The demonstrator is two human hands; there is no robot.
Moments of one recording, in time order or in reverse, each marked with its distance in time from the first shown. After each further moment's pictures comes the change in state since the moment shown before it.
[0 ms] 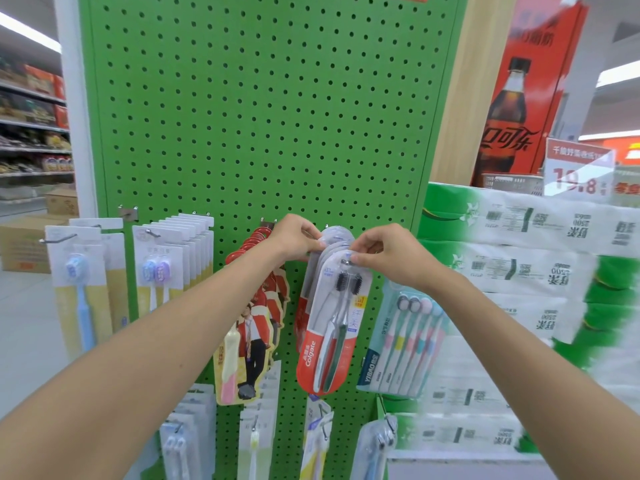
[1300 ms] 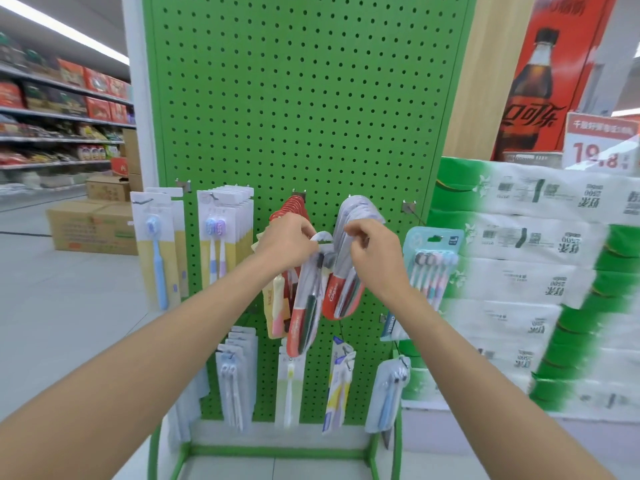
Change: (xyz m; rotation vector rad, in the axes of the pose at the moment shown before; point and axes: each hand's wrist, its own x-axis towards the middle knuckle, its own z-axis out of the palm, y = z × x) left_hand -0.134 -0.016 -0.024 0.363 0.154 0.084; right_hand -0.072 -0.064 0.078 0.077 0.383 -0.015
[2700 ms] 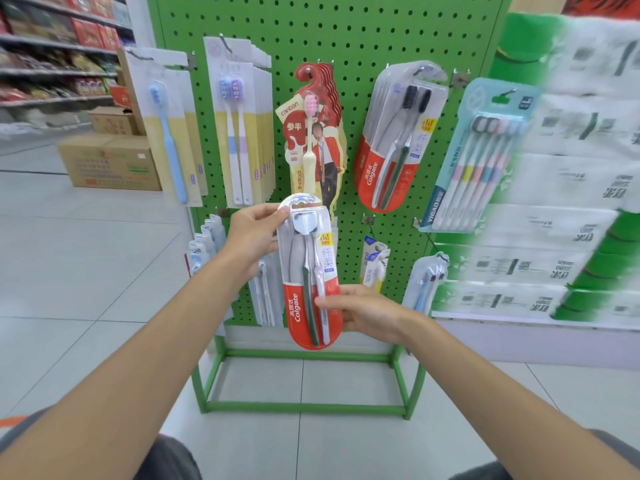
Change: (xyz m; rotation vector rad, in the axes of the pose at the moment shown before) left_hand -0.113 -0.146 0.072 -0.812 0.129 -0.482; right_hand -0.201 0.052 0.110 0.828 -0.952 0.754
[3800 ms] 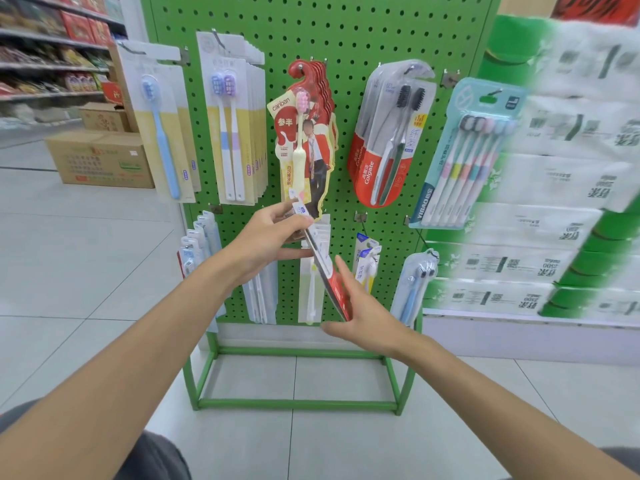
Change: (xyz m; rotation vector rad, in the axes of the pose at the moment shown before) left_hand -0.038 0.016 0.011 0.015 -0.392 0.028; right_hand -0.040 0.008 0.010 -0.636 0.242 -0.241
